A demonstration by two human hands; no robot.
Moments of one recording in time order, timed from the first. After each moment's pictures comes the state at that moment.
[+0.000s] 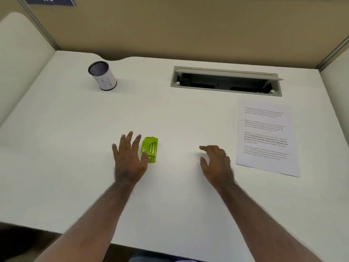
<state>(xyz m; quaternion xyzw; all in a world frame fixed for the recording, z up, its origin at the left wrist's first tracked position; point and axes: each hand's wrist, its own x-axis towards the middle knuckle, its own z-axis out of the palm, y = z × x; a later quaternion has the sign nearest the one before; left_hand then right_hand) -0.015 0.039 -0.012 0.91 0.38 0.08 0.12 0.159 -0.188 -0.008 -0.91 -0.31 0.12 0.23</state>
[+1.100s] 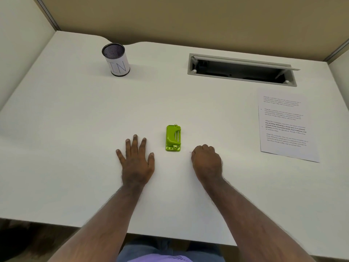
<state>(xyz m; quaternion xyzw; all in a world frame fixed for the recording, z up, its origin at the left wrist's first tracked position) -0.090 0.075 -0.067 0.90 0.41 0.00 0.15 0.055 -0.089 -0.018 -0.95 -0.28 0.11 -0.03</state>
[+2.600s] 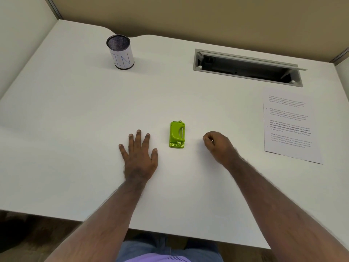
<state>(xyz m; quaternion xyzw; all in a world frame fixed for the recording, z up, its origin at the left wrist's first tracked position) -0.089 0.077 -0.069 0.90 0.41 0.02 0.14 0.116 -0.100 -0.009 -0.89 -0.26 0.24 0.27</state>
